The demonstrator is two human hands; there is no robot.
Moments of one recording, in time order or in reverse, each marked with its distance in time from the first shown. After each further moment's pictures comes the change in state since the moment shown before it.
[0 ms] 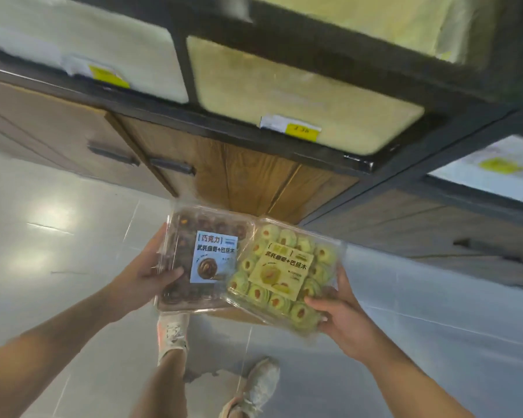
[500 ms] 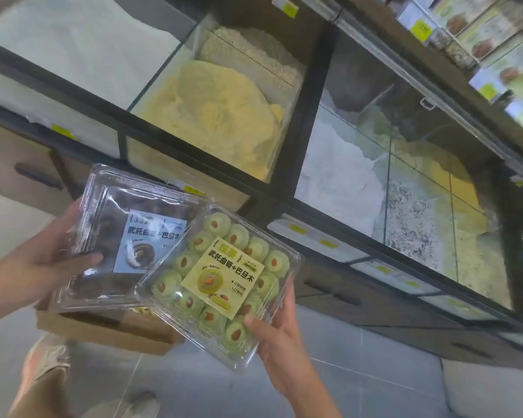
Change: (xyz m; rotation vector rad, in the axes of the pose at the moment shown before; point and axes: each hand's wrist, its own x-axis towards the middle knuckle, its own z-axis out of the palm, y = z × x) left_hand -0.116 0.171 0.070 -0.097 0.166 0.360; right_hand -0.243 -0.110 -0.013 -0.062 -0.071 -0.383
